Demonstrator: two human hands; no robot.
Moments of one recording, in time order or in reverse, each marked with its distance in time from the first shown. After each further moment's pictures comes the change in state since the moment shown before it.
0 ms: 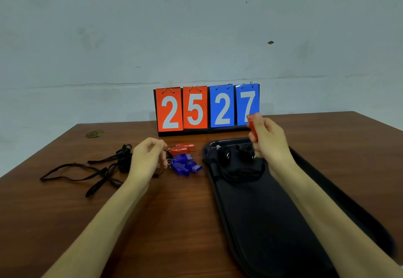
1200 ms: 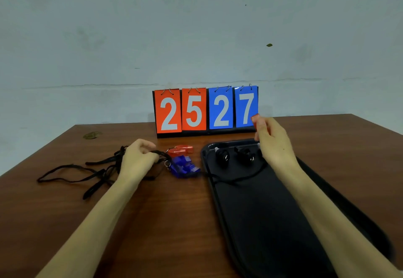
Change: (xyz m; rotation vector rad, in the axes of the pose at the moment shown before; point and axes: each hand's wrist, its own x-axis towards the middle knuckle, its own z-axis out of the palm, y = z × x) left_hand 0.014 -0.003 -0.011 0.289 0.088 -0.030; right_hand 0.006 0.003 -0.009 -0.314 0.045 -0.110
